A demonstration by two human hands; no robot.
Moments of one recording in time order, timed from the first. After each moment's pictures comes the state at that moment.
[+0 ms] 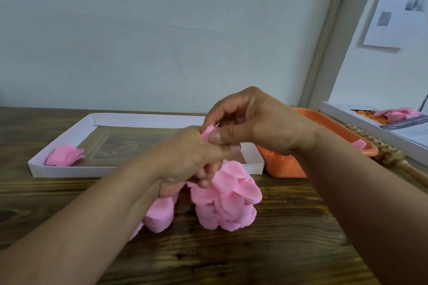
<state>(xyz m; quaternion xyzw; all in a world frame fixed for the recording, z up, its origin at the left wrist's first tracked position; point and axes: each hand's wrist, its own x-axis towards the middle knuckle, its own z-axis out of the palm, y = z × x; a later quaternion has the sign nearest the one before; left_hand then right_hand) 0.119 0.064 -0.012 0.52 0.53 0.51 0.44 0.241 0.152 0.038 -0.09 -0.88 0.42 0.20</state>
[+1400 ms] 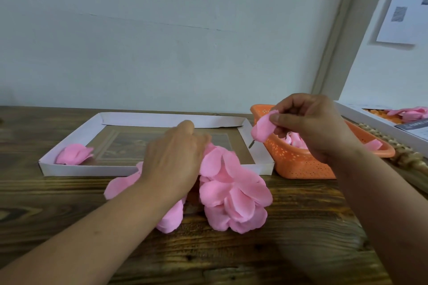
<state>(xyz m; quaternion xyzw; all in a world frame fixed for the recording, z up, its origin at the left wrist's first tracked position) 0.095 0.075 -0.045 0.56 0.75 0.27 -0.22 0.275 0.209 0.005 -0.21 -0.77 0.42 0.44</state>
